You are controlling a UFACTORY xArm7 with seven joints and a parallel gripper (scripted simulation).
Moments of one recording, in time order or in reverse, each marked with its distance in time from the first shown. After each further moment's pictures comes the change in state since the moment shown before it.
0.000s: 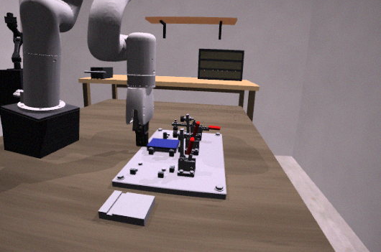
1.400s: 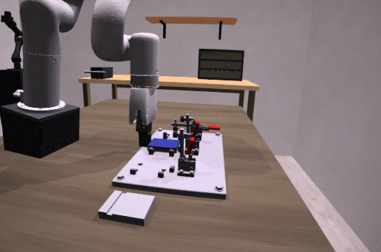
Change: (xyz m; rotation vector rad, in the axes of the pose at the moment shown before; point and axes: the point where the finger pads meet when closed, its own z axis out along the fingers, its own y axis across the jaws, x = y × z) arm 0.009 0.000 0.000 0.000 -0.002 0.000
